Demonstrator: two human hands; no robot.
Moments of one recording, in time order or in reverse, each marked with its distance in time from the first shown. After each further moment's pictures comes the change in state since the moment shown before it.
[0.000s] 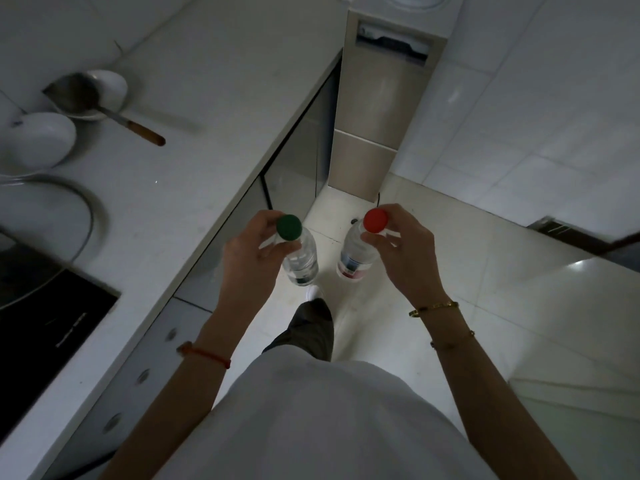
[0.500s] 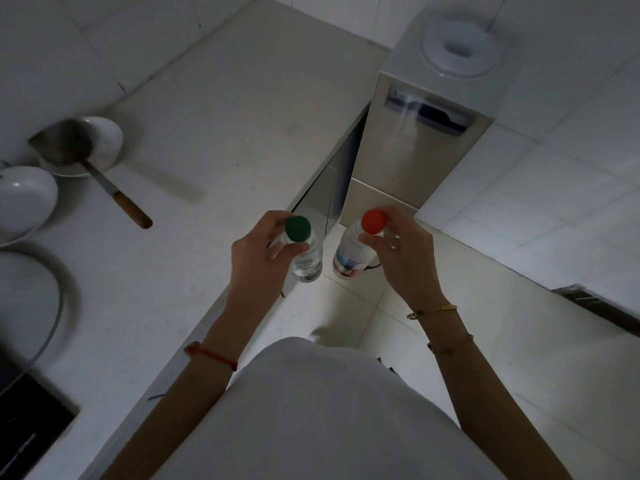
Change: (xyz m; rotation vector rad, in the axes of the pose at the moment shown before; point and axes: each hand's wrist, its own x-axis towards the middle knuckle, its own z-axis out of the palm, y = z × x) left_hand 0.237 0.008 0.032 0.005 0.077 -0.052; right_hand 0.257 0.006 0.033 0.009 -0.074 -0.092
